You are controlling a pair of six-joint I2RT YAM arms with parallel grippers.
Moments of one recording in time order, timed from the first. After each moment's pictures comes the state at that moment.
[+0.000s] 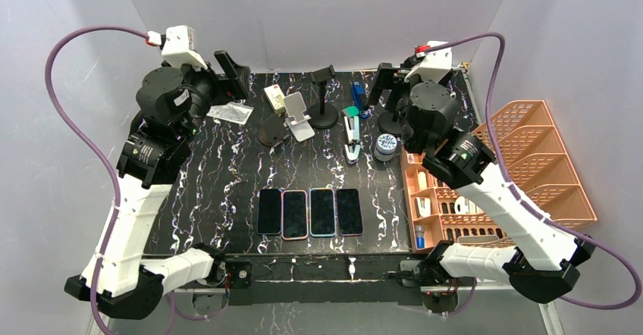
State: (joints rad) left arm -0.42 1.11 1.60 -0.58 -0.21 -0.30; right arm 0.84 1.13 1.45 -0.40 0.74 0.22
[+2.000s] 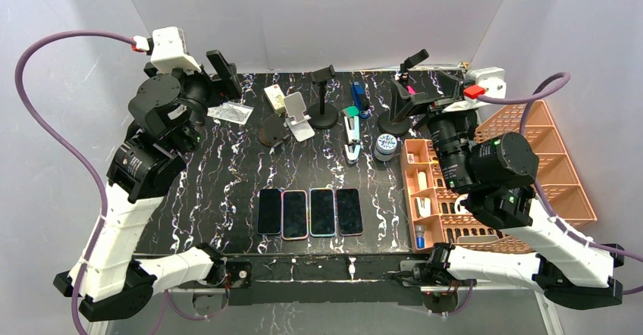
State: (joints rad) left arm -0.61 1.09 1.69 -0.62 -0.62 -0.19; right arm 1.16 0.88 1.34 0.00 0.83 -0.29
